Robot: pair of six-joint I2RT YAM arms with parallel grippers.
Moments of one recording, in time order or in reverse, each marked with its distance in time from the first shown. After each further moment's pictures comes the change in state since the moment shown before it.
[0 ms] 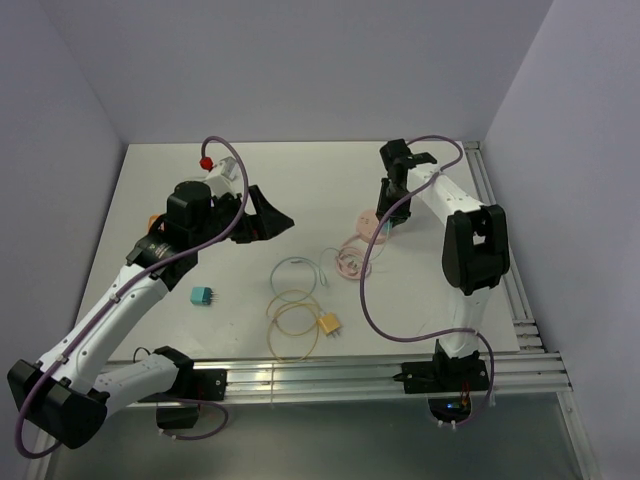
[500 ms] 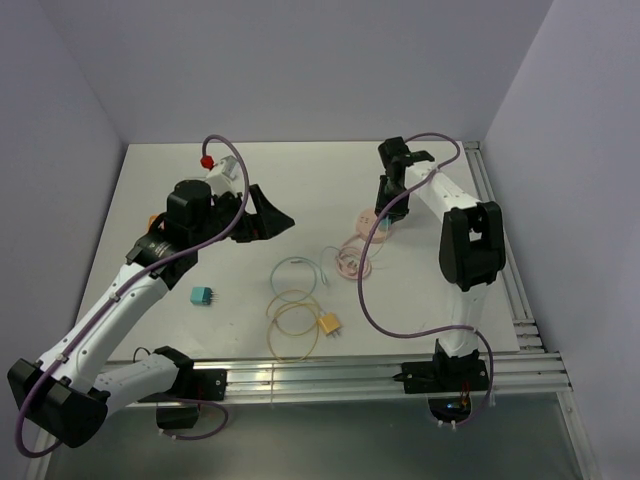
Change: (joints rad) left arm 0.000 0.010 0.007 -0.006 0.009 0.004; right arm 0.000 0.043 0.036 0.018 0.015 -0.009
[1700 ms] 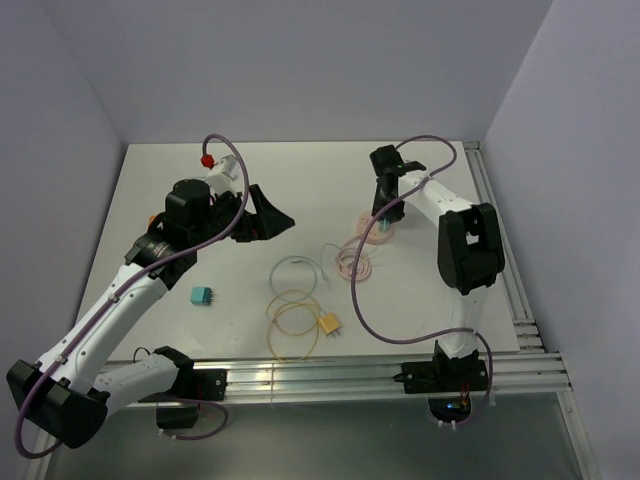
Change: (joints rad) left arm 0.001 -0.003 0.012 0.000 0.018 0.018; right arm 0.054 0.010 -0.079 0.128 0.136 0.034
